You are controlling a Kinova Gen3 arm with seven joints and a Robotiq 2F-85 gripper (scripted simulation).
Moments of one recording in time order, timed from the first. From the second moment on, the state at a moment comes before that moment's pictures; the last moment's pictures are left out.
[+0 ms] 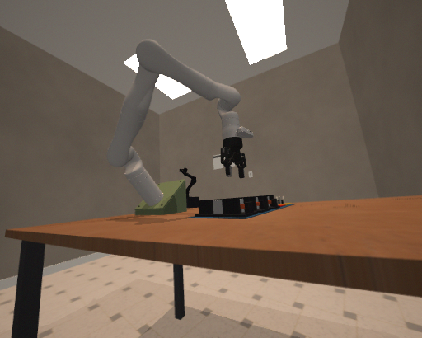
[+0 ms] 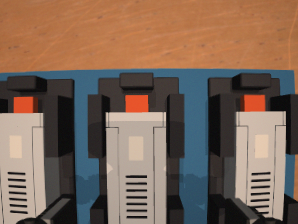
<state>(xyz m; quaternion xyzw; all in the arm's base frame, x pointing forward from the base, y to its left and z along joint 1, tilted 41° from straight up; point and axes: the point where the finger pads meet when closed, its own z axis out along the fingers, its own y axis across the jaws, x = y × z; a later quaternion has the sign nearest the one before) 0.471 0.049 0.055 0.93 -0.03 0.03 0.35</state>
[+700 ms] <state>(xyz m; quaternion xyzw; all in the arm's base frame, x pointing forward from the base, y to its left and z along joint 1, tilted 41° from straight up) 0.464 -0.014 0.105 0.93 -0.03 0.03 0.35</state>
